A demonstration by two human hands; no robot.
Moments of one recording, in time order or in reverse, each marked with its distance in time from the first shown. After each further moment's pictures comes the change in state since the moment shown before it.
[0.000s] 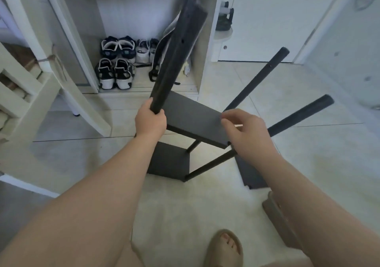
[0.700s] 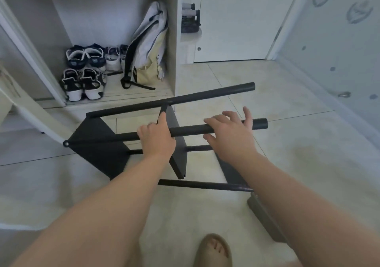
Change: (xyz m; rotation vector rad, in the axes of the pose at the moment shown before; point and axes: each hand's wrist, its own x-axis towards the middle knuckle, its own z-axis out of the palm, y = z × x) left_hand -0.042 0.012 0.095 0.793 -0.139 0.412; right_hand 0.019 0.060 -0.027 -0.896 -0.006 -0.157
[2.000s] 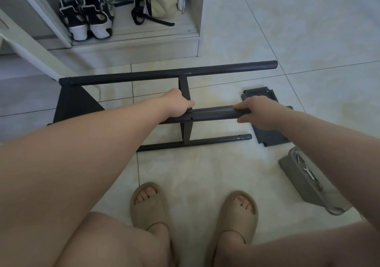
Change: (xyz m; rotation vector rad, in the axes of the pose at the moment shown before) left_hand 0.035 -0.075 0.045 -0.258 -0.726 -0.174; right_hand 0.035 0.016 0.130 0.286 -0.633 0.001
